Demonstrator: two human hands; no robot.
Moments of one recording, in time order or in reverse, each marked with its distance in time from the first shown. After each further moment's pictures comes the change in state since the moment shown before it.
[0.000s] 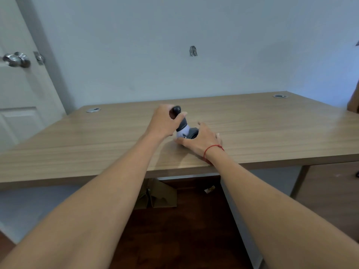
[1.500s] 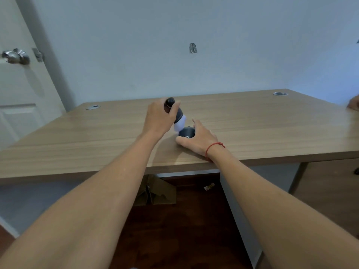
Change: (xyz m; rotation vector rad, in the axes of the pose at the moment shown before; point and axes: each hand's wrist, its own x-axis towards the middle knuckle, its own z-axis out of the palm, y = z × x) left_hand -0.002 -0.005 0.003 0.013 0.150 0.023; right_hand 0.000 0.002 -0.002 0.007 -0.120 -0.082
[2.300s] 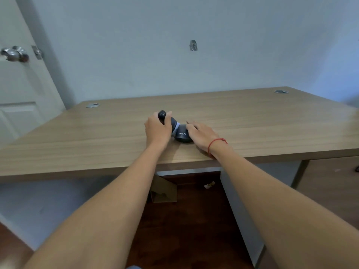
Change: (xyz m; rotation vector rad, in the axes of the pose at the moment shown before) left_hand -0.031 -0.019 0.015 -0.102 0.142 -0.272; right_hand 0.016 0.003 0.004 -0.044 -0.013 -0.015
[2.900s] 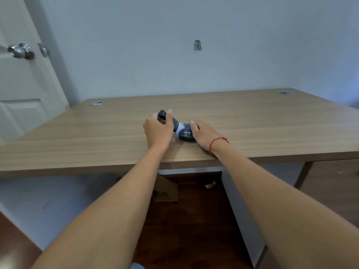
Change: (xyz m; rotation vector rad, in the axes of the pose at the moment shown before) left_hand -0.009 0.006 -0.011 -0.139 0.112 -0.075; right_hand 0.013 0.006 0.007 -0.029 0.046 -0.003
